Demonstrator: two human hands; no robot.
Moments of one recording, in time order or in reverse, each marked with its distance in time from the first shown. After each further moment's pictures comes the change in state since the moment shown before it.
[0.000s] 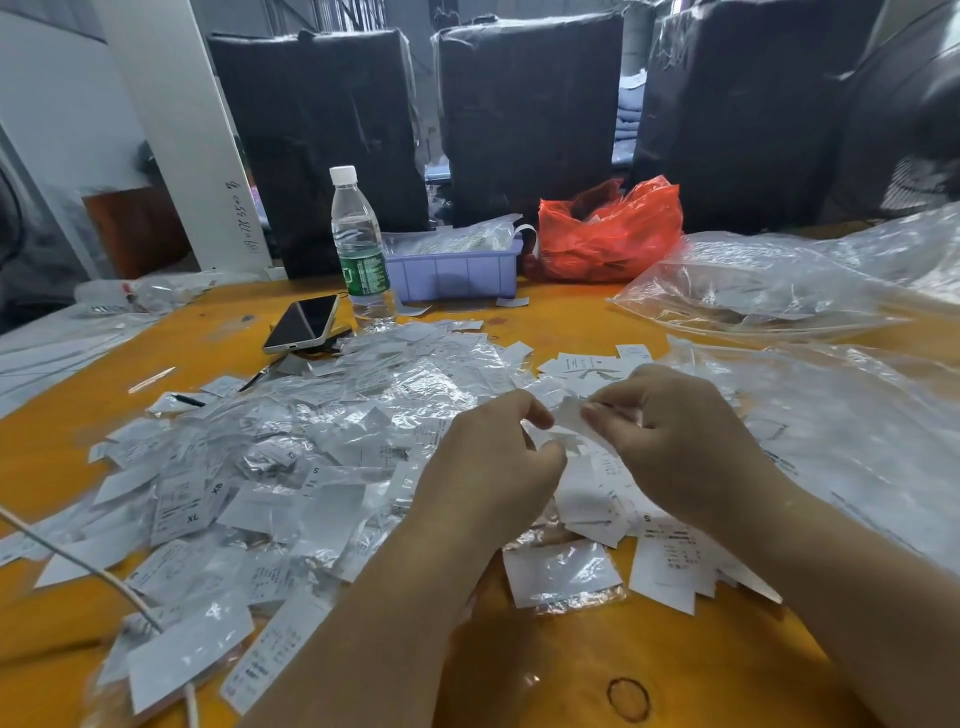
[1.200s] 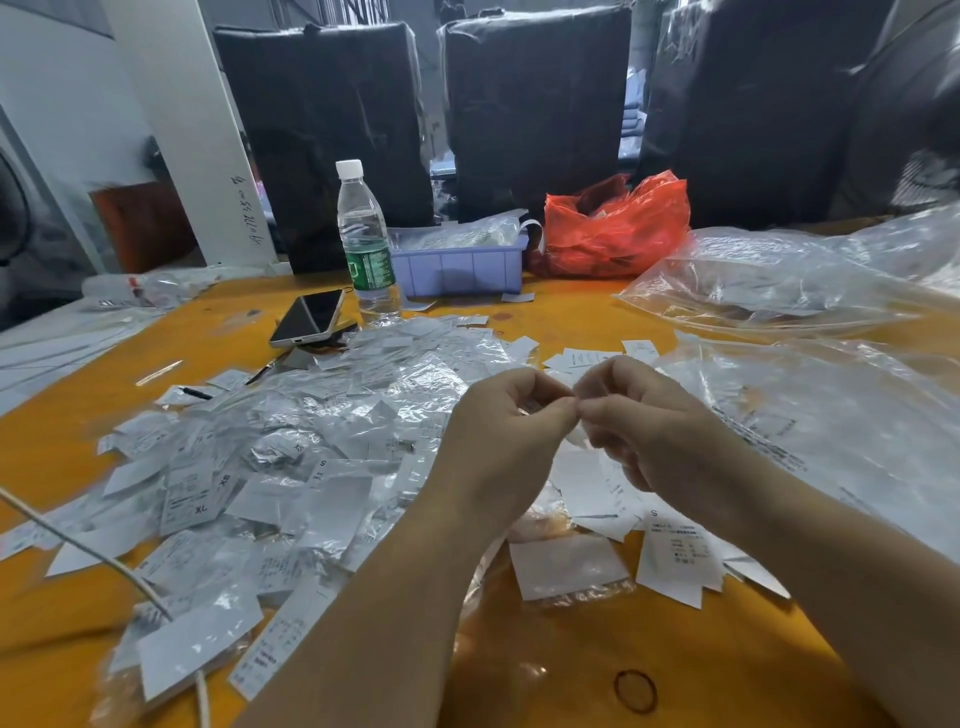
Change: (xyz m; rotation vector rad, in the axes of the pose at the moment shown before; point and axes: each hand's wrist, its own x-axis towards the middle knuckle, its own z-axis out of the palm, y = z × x) left_hand -0.002 0.011 -0.005 -0.440 0.048 0.043; right_hand 0.007 -0.004 0.008 0.663 -0.304 0.252
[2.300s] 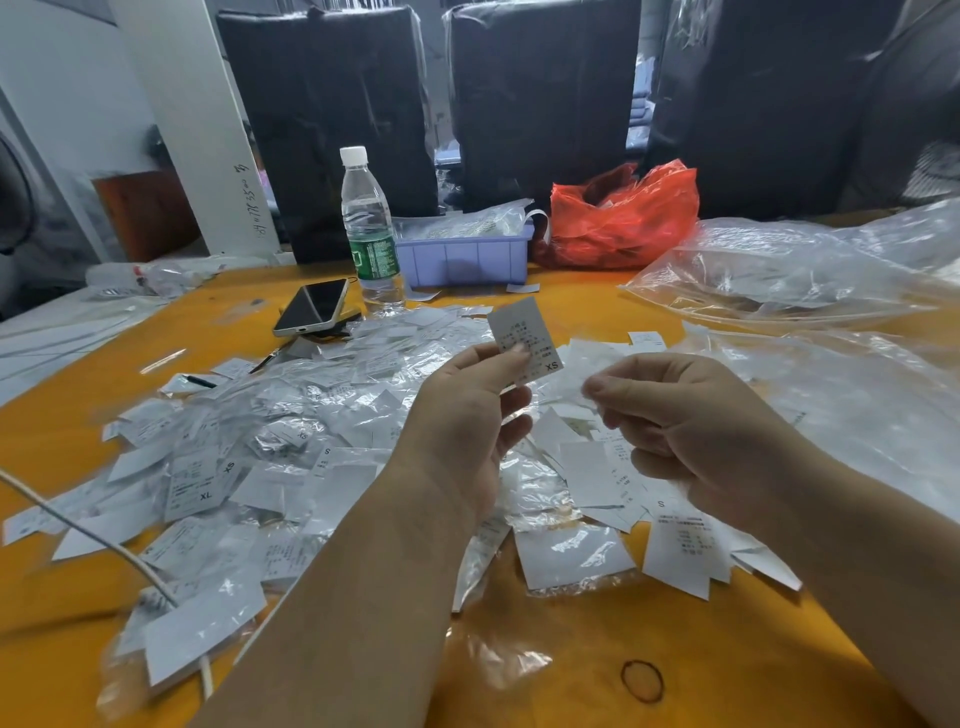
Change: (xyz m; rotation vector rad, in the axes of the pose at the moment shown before) left_hand 0.013 -0.002 -0.011 -0.692 0.156 -0.385; right_hand -0.012 -0.014 -0.003 0.282 0.066 0.134
